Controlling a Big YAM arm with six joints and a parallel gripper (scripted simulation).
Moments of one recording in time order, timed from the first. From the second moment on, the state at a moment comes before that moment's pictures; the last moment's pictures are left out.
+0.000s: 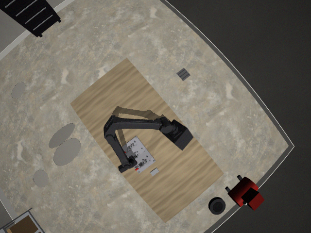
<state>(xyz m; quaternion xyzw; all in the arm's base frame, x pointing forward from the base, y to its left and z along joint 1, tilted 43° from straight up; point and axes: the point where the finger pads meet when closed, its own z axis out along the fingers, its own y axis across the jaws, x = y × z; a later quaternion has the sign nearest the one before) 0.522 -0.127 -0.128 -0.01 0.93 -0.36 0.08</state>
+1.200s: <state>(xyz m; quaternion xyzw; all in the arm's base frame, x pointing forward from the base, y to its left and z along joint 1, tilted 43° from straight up) 0.523 -0.127 -0.128 -0.01 0.93 -0.36 0.08</state>
